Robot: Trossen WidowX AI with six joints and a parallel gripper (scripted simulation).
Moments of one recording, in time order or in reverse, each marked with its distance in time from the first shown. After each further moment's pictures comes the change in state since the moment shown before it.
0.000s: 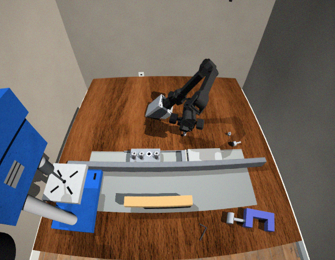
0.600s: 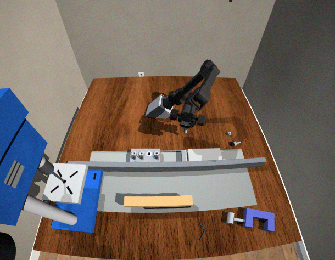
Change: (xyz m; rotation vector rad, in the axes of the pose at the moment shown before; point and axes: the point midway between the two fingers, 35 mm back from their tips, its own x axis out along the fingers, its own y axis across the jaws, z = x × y) arm -0.036 0.002 0.005 -0.006 -0.019 0.002
